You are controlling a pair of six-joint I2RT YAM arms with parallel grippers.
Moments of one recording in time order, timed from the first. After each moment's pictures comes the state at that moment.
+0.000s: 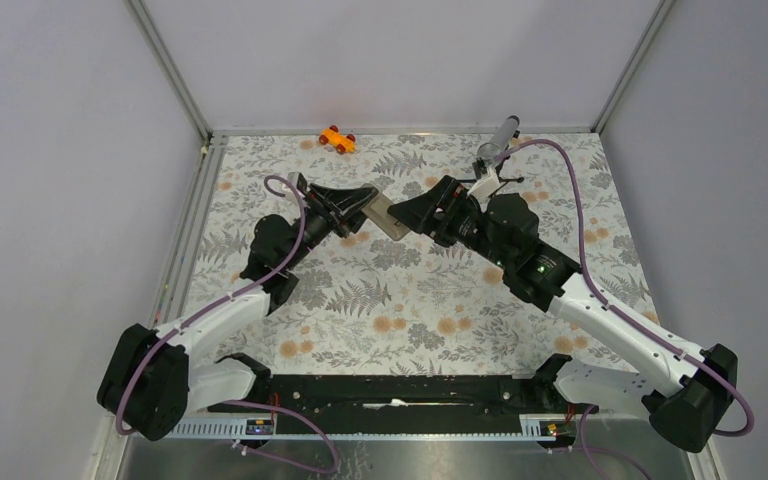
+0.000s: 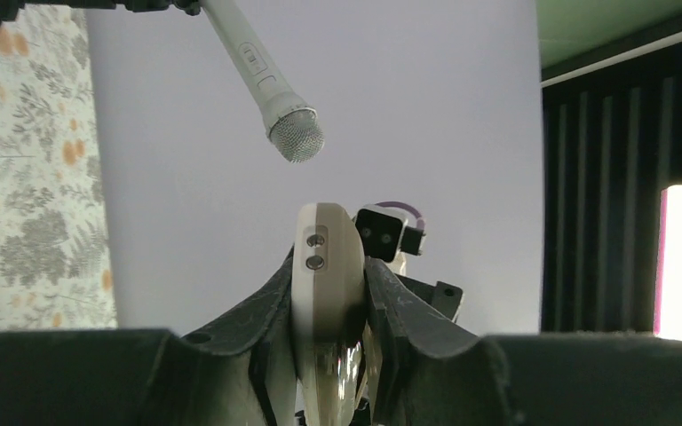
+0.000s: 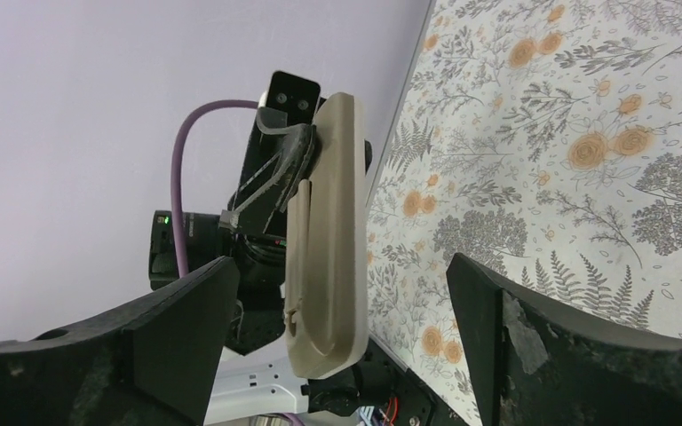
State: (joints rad) left arm -0.50 1.17 0.57 0.82 0.28 -1.78; right arm 0.77 1.07 0.95 -0.01 -0.05 1.03
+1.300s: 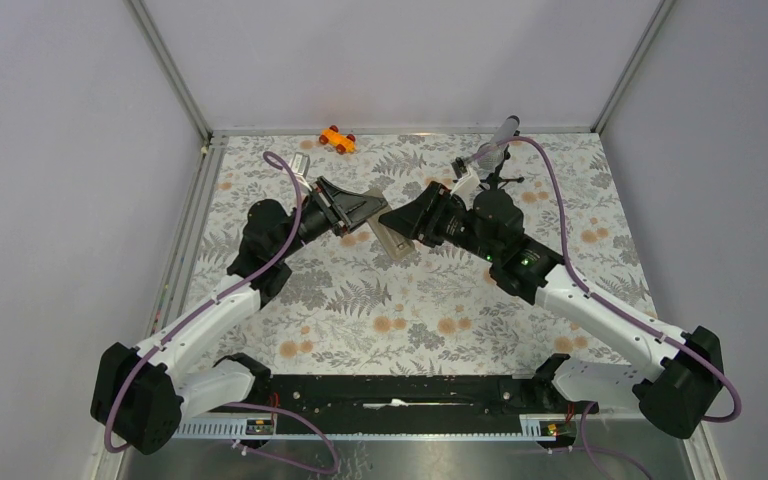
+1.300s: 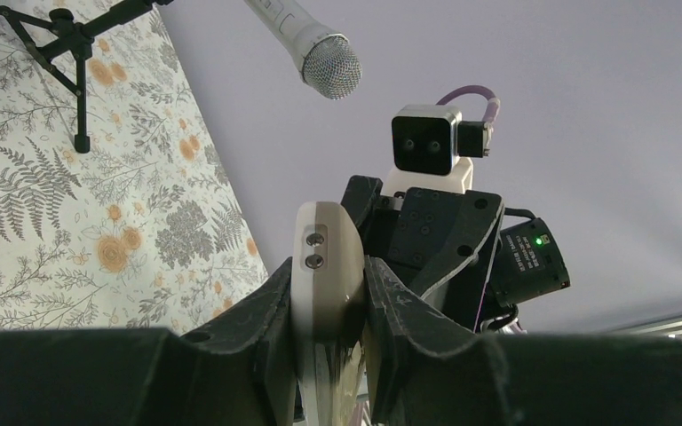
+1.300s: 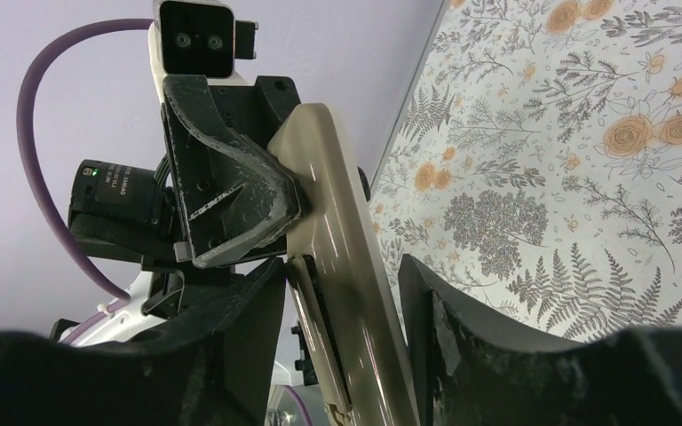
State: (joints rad) left arm -0.50 1.08 0.72 0.50 0.45 -1.27; right arm 0.77 1.16 0.95 0.07 -0.17 1.00
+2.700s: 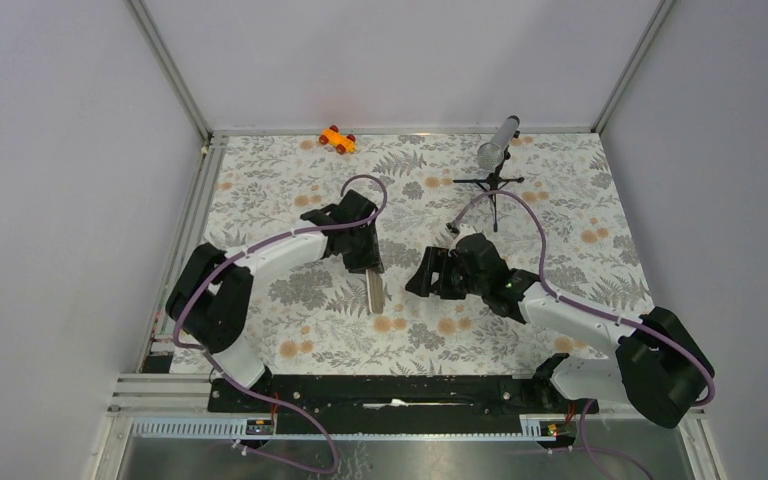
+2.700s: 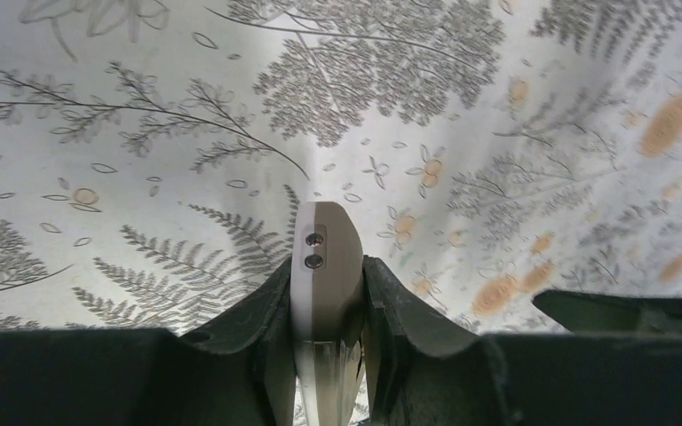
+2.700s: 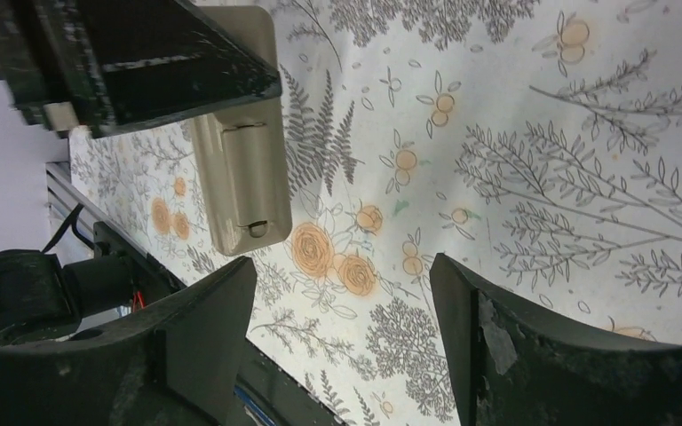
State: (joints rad) left arm -0.62 1.63 1.07 -0.49 0.14 -0.76; right arm 0.72 1.23 0.58 -0.03 -0.16 0.77
